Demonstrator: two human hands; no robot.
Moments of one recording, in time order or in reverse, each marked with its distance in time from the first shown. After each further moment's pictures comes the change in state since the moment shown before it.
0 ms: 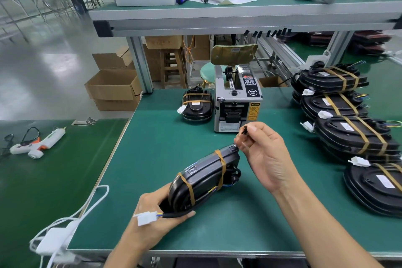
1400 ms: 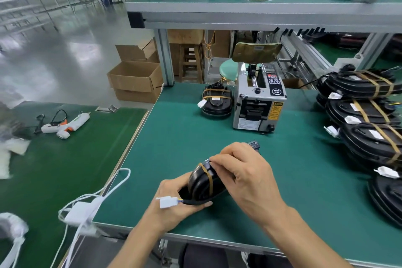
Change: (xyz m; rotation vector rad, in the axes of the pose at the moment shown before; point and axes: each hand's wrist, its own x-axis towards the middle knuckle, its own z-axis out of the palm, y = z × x) left_hand 0.002 0.006 0.001 -0.015 0.000 0.049; right_hand -0.043 0.045 0.038 -1.377 -0.260 -0.779
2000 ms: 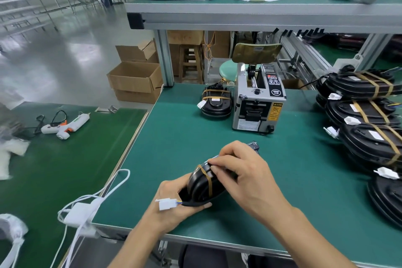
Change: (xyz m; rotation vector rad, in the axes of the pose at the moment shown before) left_hand -0.002 0.003 0.000 0.006 -0.005 -0.034; right_hand 0.002 0.002 -0.009 0.120 -0.126 0.061
